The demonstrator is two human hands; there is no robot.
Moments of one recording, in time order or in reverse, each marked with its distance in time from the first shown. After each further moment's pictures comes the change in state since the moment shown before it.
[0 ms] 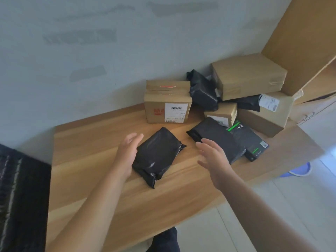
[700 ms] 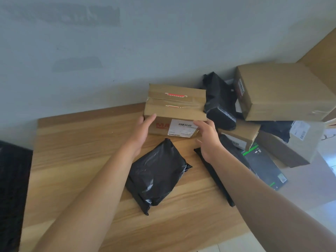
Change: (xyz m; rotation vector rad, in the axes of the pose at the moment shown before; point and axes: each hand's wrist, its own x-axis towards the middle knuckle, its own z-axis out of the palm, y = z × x) left_hand 0.136 0.060 0.044 -0.081 -0.157 -0.013; right_hand 0.179 -0.071 0.076 -0.005 -0.043 0.043
